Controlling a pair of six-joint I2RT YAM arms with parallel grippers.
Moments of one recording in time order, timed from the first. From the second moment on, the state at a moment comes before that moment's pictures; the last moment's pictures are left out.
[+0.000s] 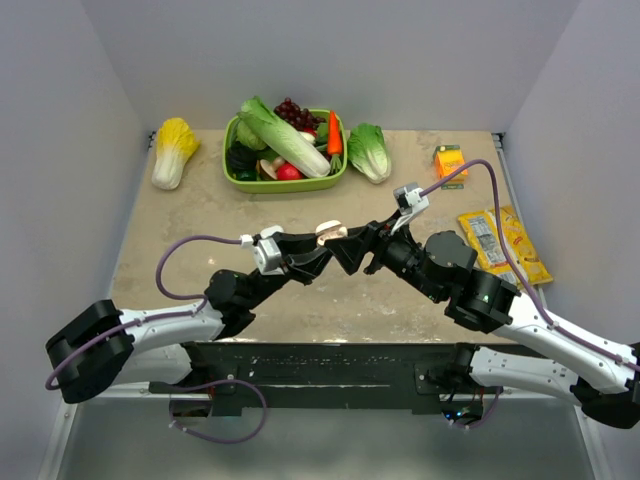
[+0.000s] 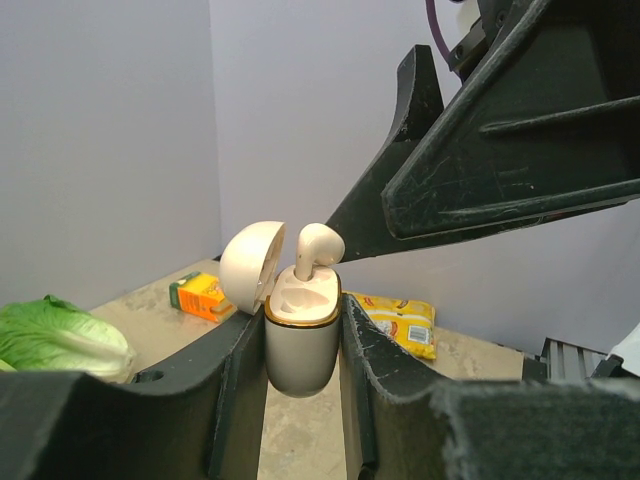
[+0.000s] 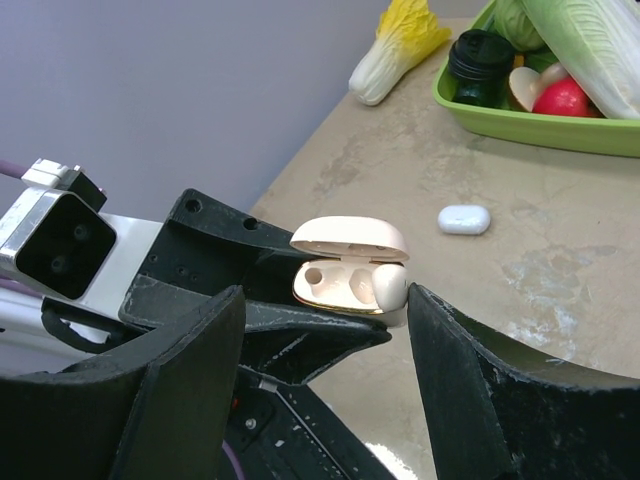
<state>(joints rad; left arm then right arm) -0.96 1.18 0.41 1.30 0.07 -0.09 1.06 0.87 0.97 -0.15 0.24 0.54</state>
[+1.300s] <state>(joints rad) -0.95 1.26 0.42 1.29 0.07 -0.09 1.06 0.84 0.99 -0.19 0.28 0.53</state>
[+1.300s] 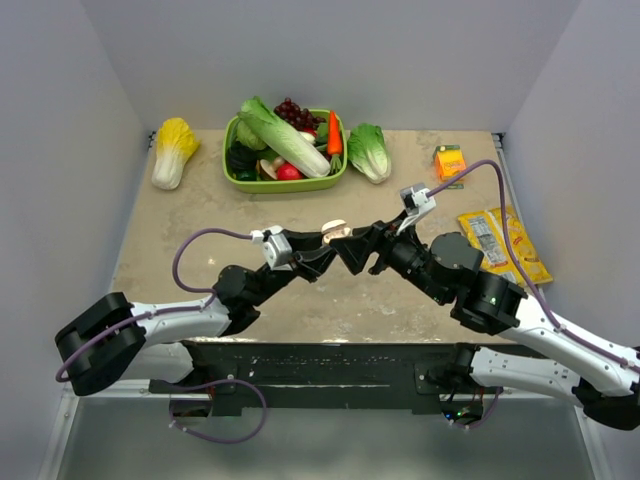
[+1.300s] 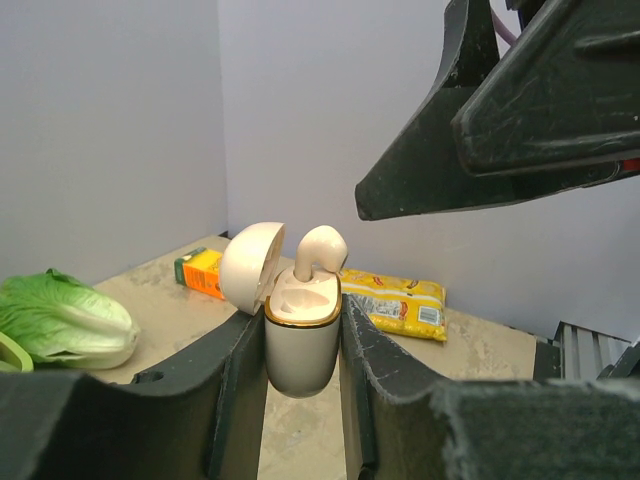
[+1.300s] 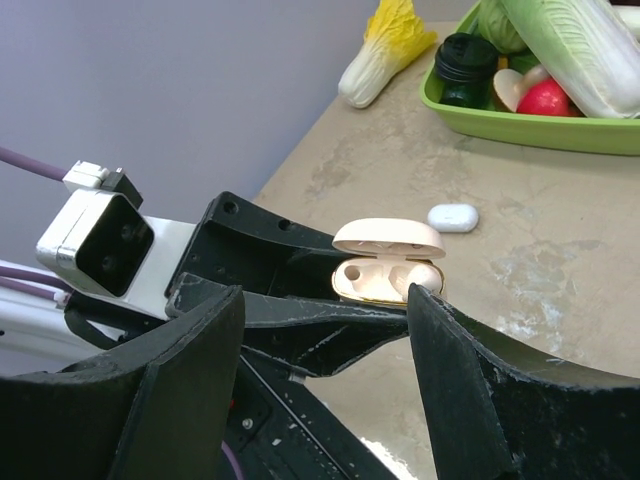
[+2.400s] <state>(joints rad) -0.94 1.29 0.48 1.28 0.10 -0.11 1.06 0.90 0.99 -0.18 0.29 0.53</state>
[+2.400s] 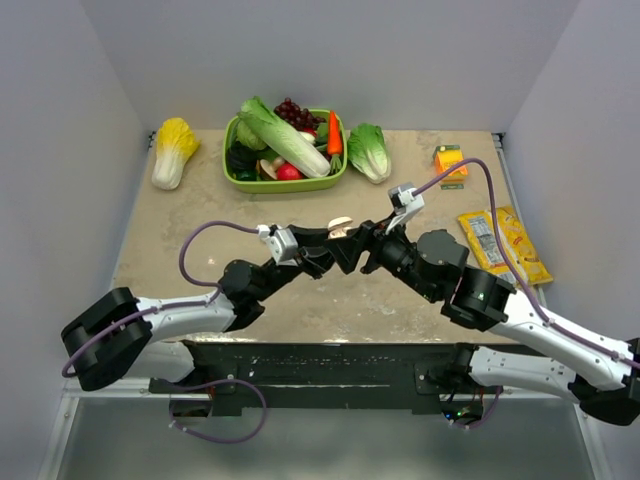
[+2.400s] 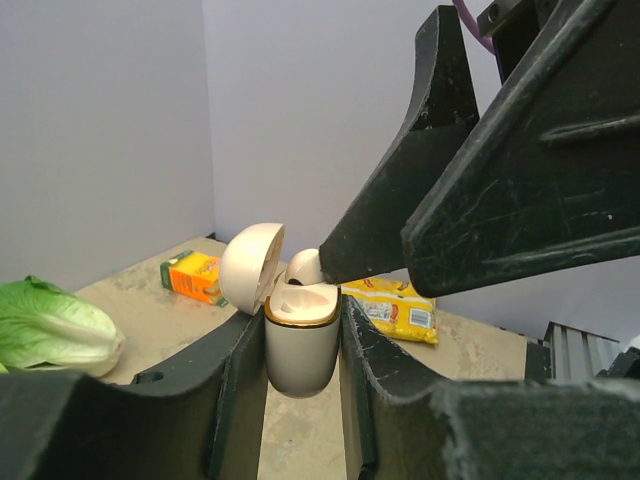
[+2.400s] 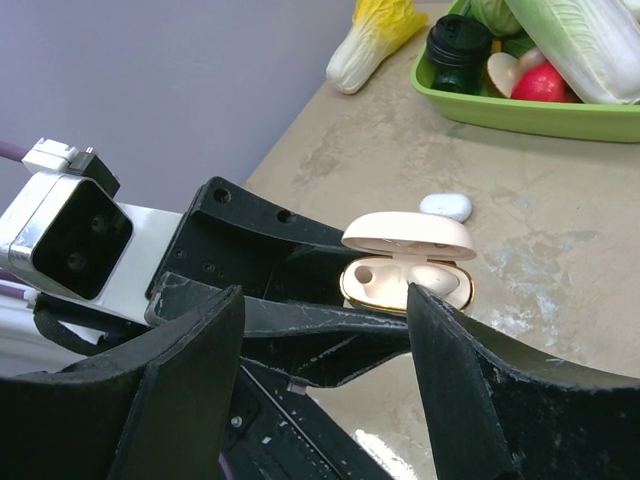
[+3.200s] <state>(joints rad) -0.93 0.84 0.18 1.26 -0.02 -0.09 0.92 0.92 0.90 -0.17 0.45 0.47</state>
